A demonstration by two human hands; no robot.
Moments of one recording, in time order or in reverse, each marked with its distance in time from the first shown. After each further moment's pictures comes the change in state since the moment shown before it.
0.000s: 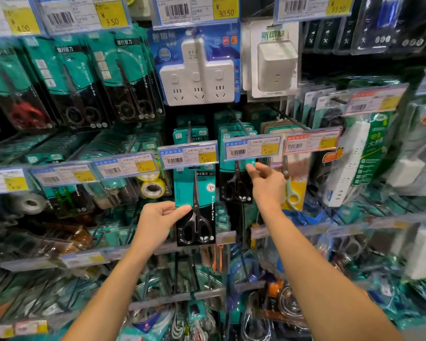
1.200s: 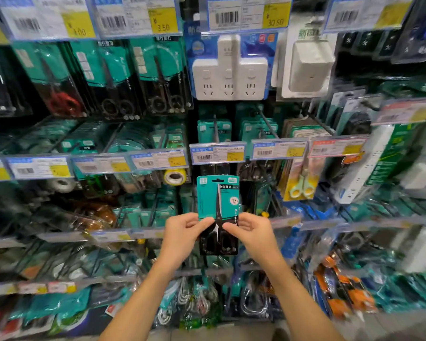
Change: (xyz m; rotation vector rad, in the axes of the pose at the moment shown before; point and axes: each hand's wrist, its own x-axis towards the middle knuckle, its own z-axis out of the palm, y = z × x) left_hand -0.048 0.000 0.006 -0.066 -0.011 -0.214; right_hand -0.129 -0.011 -0.026 0.231 -0.707 0.073
